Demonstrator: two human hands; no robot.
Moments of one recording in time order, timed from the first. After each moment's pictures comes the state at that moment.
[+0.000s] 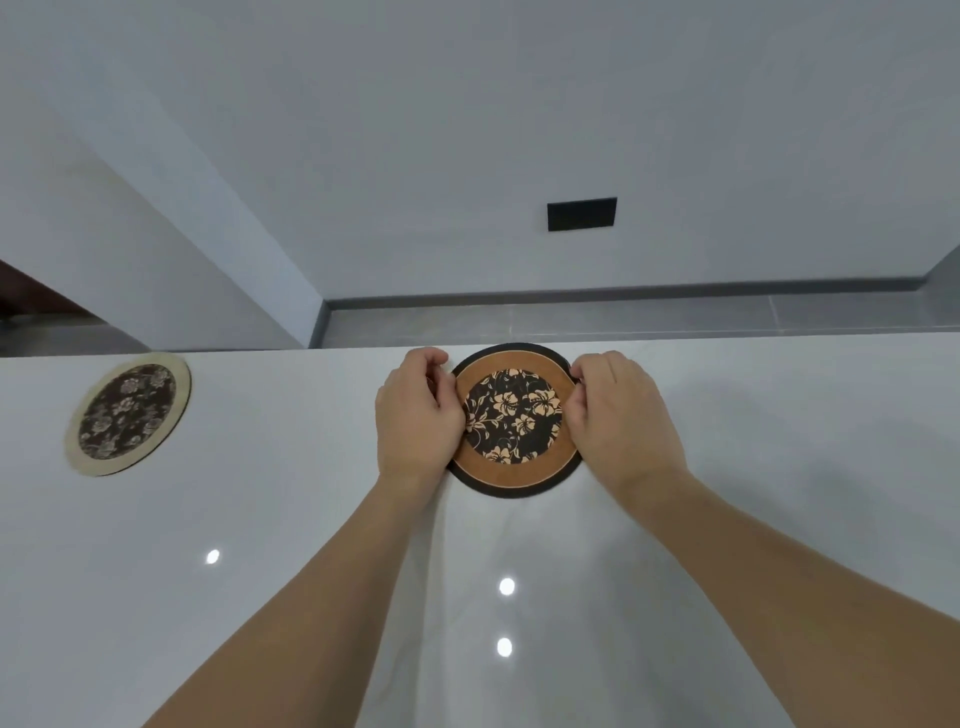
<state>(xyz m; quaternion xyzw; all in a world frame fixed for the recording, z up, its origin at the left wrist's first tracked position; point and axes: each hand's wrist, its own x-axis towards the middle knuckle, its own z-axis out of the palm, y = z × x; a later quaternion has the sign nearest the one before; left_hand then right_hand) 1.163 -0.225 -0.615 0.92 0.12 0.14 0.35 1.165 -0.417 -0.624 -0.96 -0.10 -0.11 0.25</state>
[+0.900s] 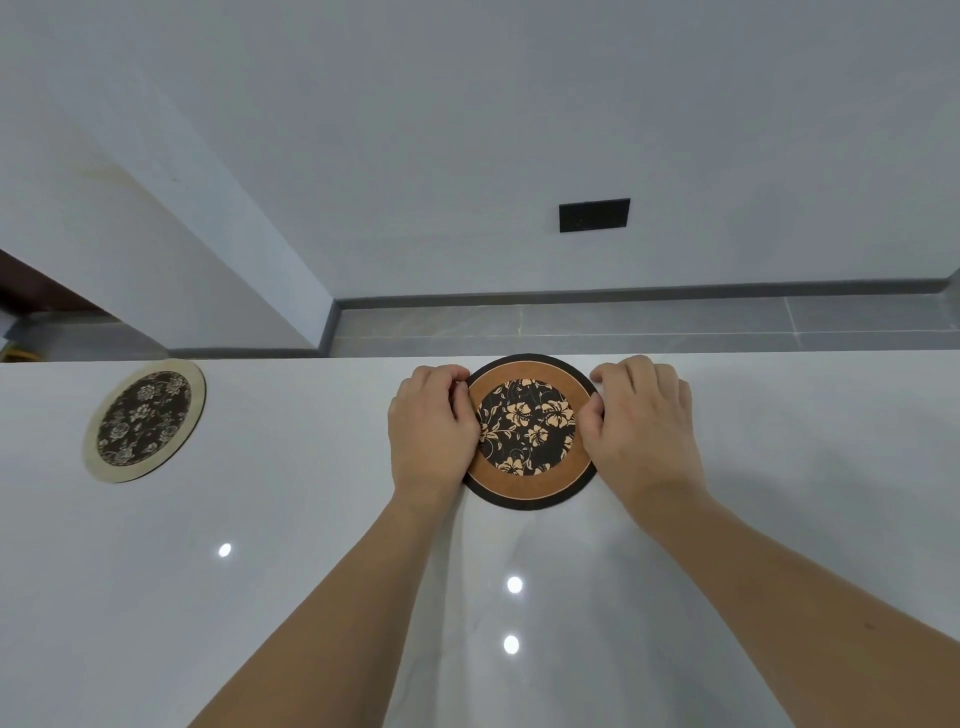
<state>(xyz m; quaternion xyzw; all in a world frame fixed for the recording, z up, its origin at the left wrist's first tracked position) 1.170 -0.223 -0.619 0.95 0.11 0.13 0.26 1.171 -0.417 -0.630 -0.97 -0.04 -0.14 0.18</state>
